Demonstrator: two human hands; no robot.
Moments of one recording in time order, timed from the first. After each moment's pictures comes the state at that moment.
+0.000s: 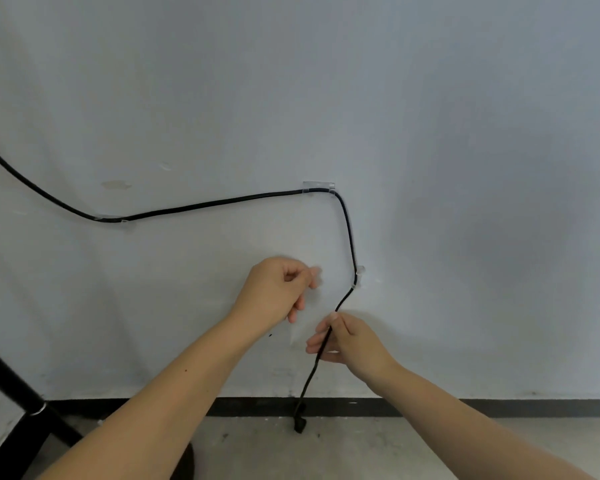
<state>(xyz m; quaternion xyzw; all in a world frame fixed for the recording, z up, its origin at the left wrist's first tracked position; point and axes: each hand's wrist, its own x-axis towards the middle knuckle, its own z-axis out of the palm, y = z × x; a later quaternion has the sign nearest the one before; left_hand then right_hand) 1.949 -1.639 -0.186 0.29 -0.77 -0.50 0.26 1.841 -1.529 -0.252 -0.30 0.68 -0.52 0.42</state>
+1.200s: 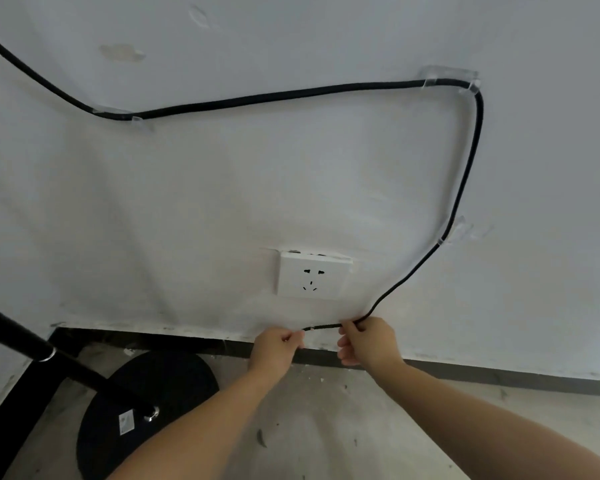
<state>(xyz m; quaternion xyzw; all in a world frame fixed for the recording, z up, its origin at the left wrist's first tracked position) 1.985 -1.656 -0.434 0.50 -0.71 -0.48 0.12 1.852 -1.566 -0.374 -0.16 0.82 -0.39 0.39</state>
